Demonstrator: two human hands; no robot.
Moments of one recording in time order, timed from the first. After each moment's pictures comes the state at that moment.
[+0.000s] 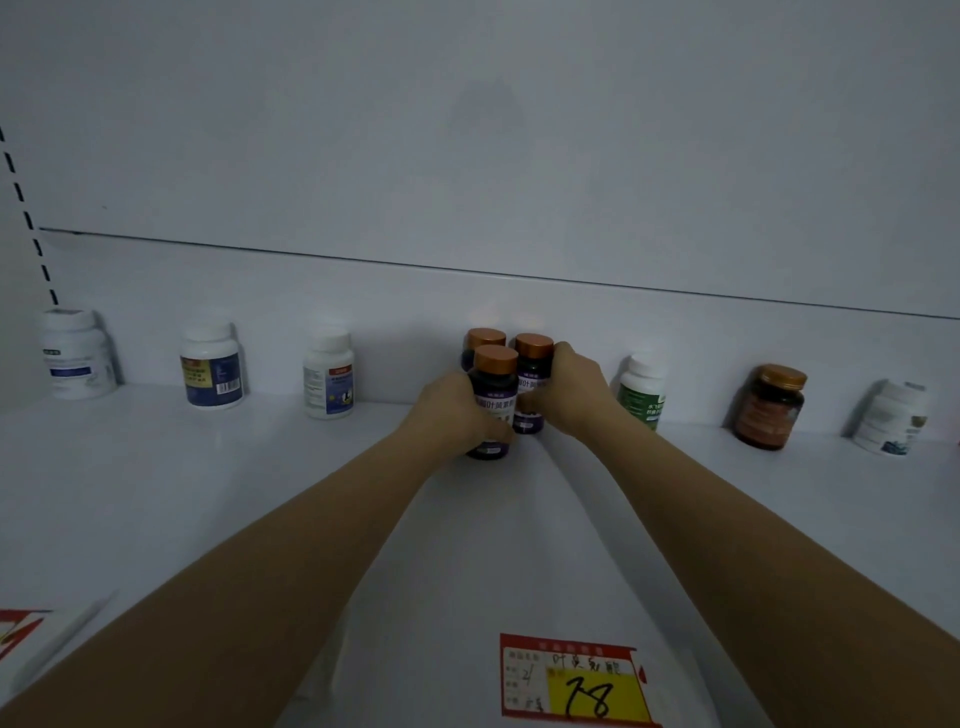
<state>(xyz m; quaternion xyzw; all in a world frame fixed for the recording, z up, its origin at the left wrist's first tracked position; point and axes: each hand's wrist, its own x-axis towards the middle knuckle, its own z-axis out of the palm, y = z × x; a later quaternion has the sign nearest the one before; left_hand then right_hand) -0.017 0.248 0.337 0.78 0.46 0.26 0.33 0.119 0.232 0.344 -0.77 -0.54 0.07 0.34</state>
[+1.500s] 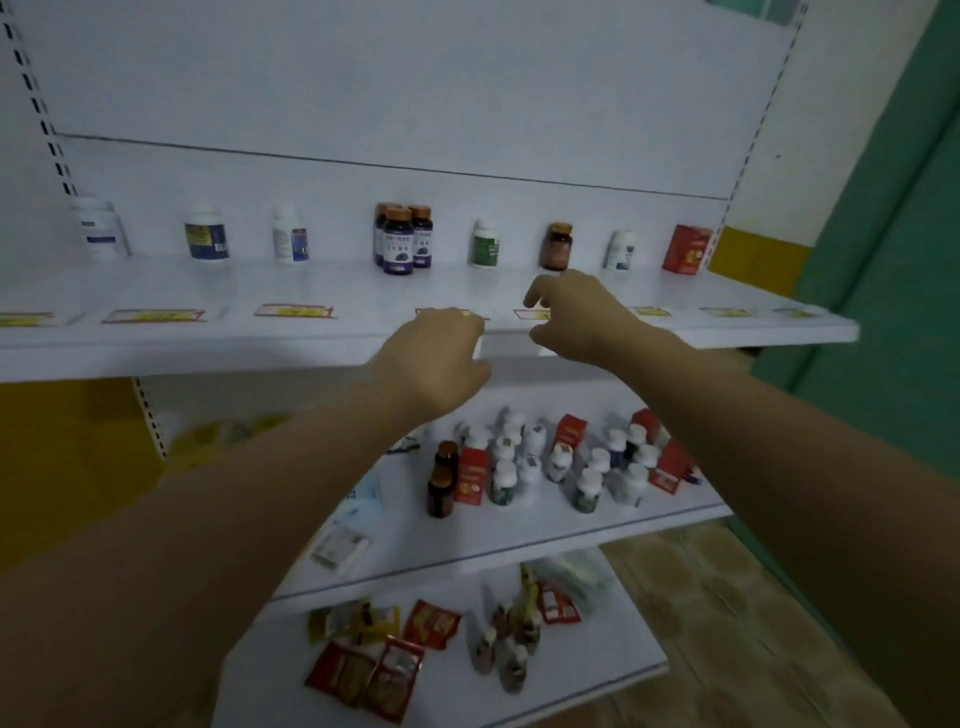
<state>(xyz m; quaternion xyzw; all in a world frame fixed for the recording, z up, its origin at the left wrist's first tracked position) -0.148 -0.073 0.323 0.94 0.29 0.19 0.03 0.000 -0.141 0.359 -0.82 -0.55 -0.08 0.13</state>
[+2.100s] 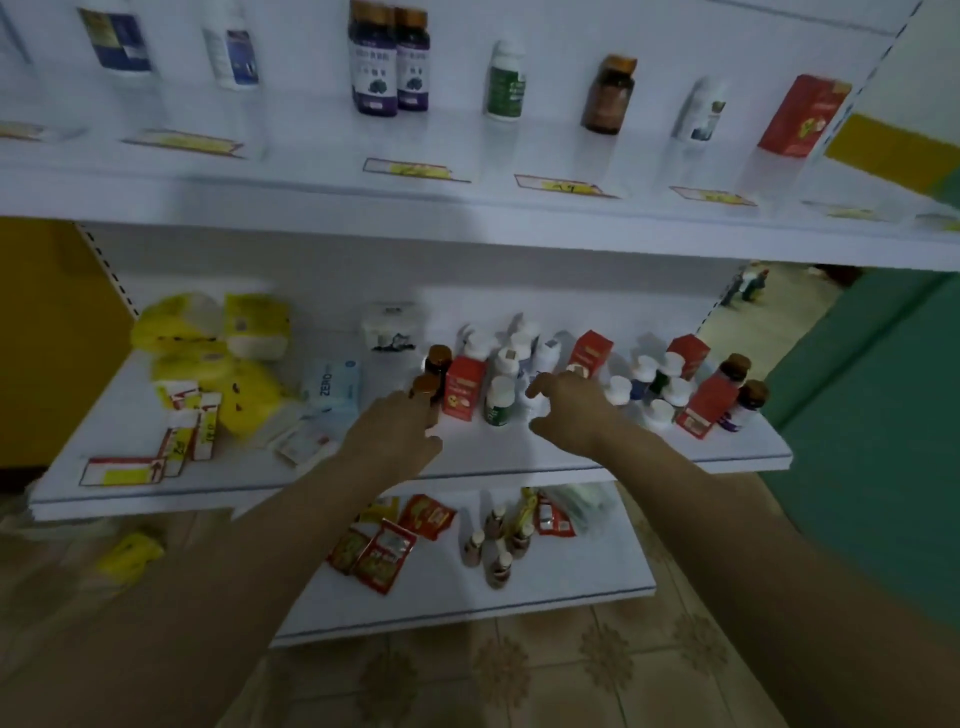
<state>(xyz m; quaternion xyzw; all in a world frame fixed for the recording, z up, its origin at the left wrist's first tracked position) -0.091 -0.066 0.127 0.87 0.45 0.01 0.22 0.093 -0.141 0.152 -0.82 -0.55 0.14 0.04</state>
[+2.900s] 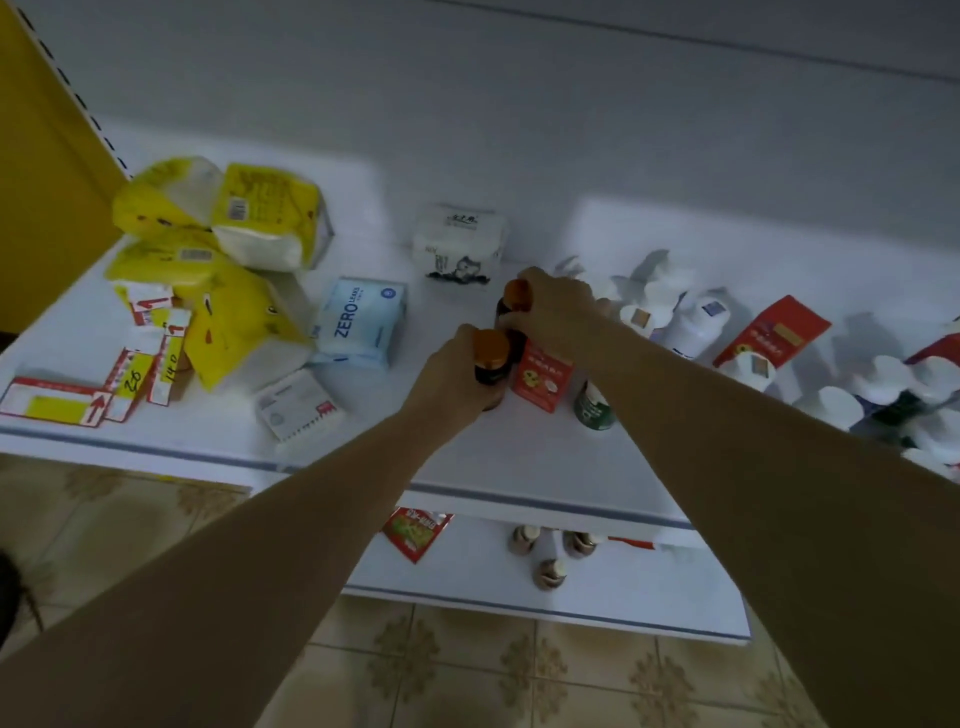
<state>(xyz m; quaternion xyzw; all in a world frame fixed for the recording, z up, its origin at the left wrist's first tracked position) -0.011 0.073 -0.036 0.72 0.55 0.18 0.40 0.122 0.105 -0.005 -0.79 -0.58 0.18 0.06</state>
